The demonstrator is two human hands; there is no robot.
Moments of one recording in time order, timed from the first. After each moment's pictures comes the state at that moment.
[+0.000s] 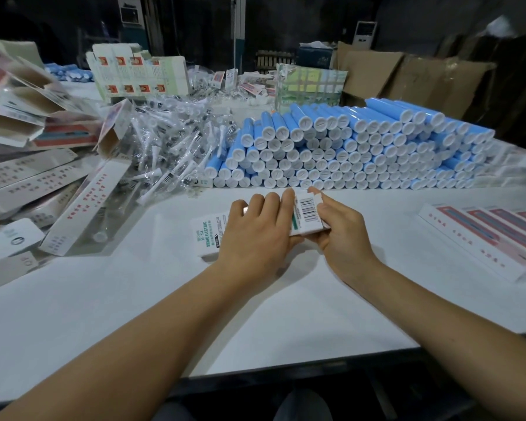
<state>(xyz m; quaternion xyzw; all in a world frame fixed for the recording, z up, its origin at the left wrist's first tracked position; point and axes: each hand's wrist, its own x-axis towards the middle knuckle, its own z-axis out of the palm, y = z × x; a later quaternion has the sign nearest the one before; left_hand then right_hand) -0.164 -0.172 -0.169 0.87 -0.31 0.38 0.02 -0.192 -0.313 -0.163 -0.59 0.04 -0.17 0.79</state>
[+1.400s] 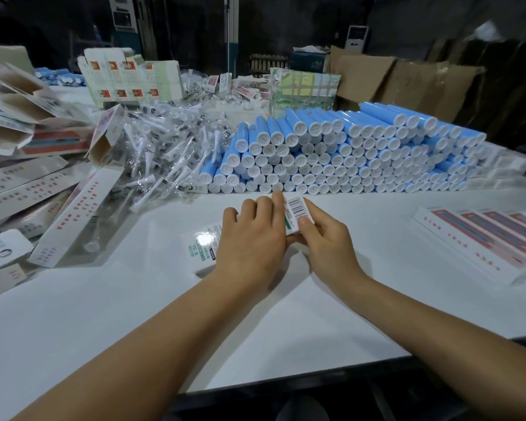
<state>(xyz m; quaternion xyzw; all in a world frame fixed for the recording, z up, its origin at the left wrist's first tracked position) -0.163 -0.179 -0.164 0.89 -0.24 0.39 -0.05 -0.198 -0.301 -0.170 -0.76 0.04 -0.23 0.61</state>
